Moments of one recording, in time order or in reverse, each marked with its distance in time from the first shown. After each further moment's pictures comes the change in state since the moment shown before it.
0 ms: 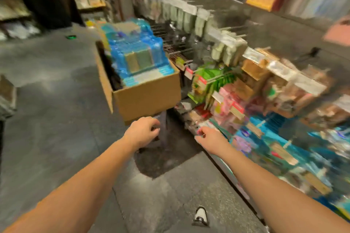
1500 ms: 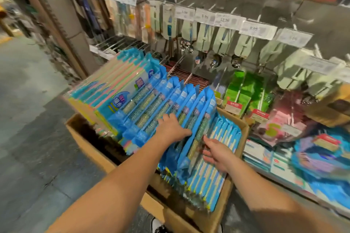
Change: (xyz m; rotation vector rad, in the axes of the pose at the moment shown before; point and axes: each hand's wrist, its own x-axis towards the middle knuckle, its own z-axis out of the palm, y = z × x) left_hand 0.539 -0.311 -0.196 0.002 -0.457 0.058; right_hand 0.540 -0.273 0.091 1.265 0.172 0.856
